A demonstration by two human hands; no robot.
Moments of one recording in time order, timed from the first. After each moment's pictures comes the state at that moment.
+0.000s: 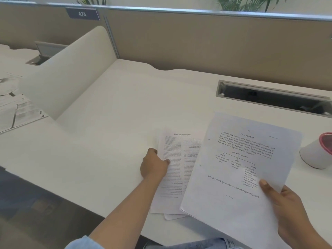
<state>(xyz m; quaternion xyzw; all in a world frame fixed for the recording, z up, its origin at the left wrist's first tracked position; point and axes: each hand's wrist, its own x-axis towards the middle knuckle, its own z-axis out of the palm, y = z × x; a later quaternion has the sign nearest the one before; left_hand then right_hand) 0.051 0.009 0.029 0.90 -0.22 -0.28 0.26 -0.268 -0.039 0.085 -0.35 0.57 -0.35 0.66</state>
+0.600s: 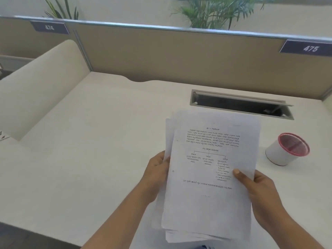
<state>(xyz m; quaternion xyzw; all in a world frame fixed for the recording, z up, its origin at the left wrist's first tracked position) -0.012 -0.003 0.112 0.58 -0.28 -0.57 0.51 -0.264 -0.060 0.125 -0.40 0.55 -0.38 0.63</state>
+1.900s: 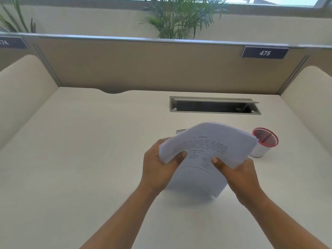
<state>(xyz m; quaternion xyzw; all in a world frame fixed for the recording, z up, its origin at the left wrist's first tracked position) -0.025 -0.029 0.159 0.55 -0.42 -0.40 0.60 -0.223 -0.060 0.166 -0.53 0.49 -0.48 0.50</state>
